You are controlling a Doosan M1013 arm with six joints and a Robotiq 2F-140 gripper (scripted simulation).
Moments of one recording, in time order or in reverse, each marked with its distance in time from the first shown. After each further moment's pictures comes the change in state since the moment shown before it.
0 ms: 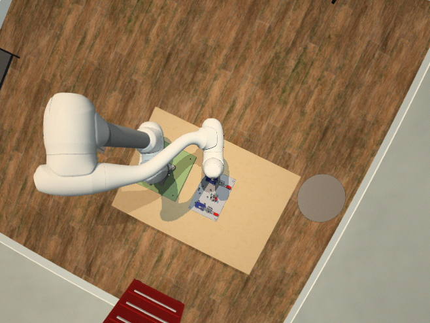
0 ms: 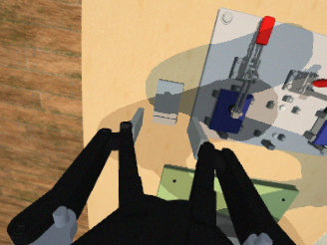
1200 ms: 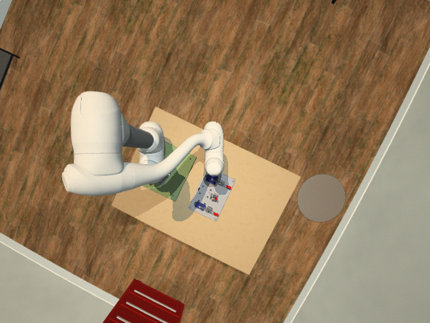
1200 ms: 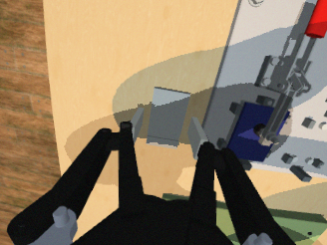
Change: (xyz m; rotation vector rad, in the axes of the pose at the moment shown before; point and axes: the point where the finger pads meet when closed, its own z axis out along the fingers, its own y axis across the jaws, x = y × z) arm 0.000 0.000 0.088 0.000 0.000 0.000
